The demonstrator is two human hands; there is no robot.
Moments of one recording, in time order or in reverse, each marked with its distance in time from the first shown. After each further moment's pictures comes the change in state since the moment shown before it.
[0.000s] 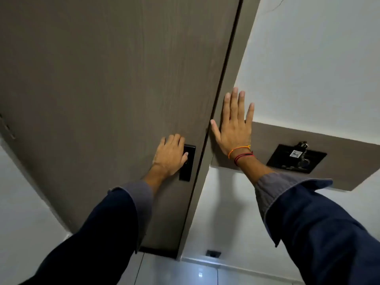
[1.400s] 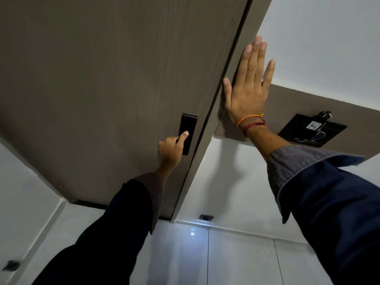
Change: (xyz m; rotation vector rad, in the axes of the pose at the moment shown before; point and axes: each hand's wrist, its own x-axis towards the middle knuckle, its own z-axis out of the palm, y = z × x) left_hand -0.037 0.041 0.114 -1.075 0.103 -0.634; right_hand 0.004 -0.004 0.022 -0.134 0.188 0.036
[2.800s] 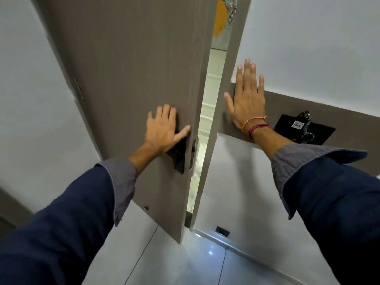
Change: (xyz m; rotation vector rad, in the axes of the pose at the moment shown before) left_hand -0.113 0.129 -0.124 1.169 0.305 0.505; right_hand -0.017 0.062 -0.095 0.332 -0.328 -0.168
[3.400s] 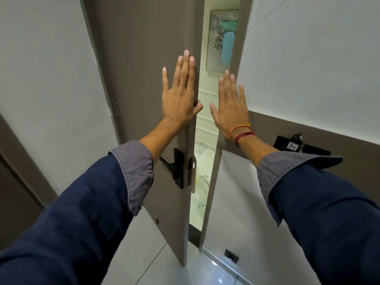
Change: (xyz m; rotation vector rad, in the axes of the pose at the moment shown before) left_hand 0.090 0.053 -0.138 0.218 0.363 -0.144; right_hand 0.013 -0.011 -0.059 0.145 0.056 -0.173
